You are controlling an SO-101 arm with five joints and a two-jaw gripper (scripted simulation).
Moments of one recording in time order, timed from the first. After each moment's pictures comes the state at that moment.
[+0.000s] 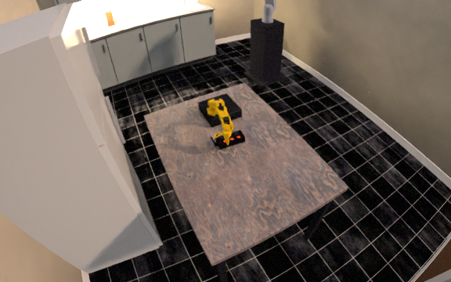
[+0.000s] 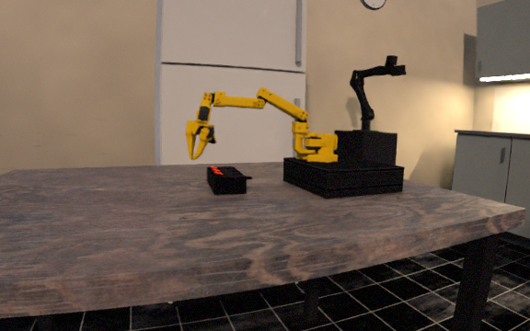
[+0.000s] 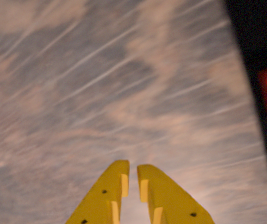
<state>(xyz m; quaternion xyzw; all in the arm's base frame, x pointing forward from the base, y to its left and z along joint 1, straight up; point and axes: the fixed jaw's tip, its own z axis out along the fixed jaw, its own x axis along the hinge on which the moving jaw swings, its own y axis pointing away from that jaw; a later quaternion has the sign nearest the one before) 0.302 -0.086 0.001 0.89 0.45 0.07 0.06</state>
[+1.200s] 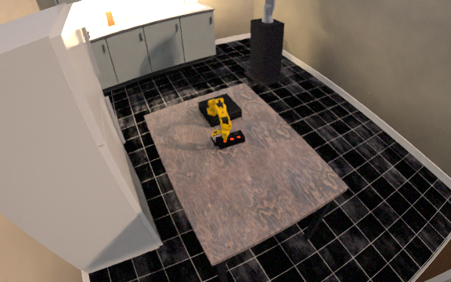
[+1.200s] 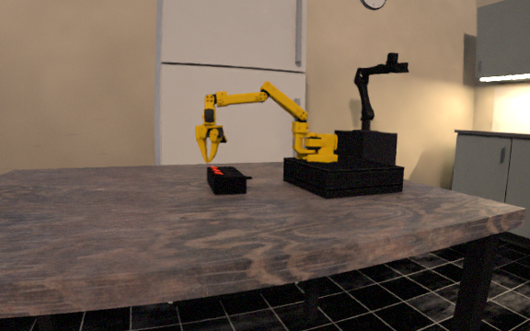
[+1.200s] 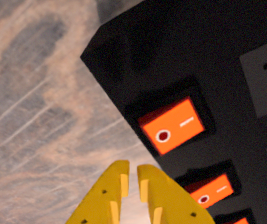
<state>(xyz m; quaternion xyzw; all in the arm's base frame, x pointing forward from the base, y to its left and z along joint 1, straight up) 0.264 -0.080 -0.007 0.90 0.44 -0.01 -0.01</state>
